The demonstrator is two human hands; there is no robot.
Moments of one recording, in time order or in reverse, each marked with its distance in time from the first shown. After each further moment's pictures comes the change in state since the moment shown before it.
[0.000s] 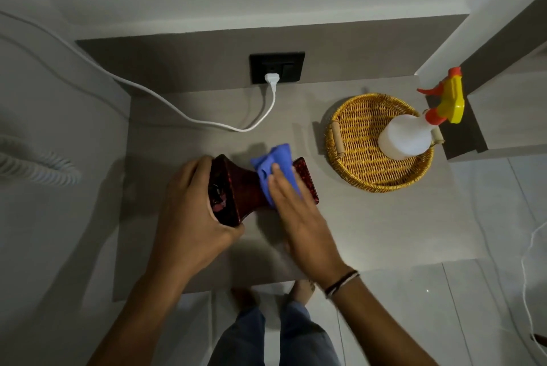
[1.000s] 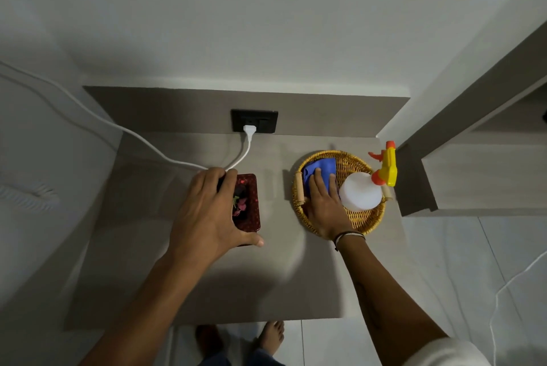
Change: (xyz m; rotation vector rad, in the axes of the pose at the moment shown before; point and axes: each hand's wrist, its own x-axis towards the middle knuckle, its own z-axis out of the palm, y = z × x) left_hand 0.048 0.096 0.018 0.410 -0.125 0.045; right_hand 0.072 0.190 -0.048 -0.341 -0.363 0.323
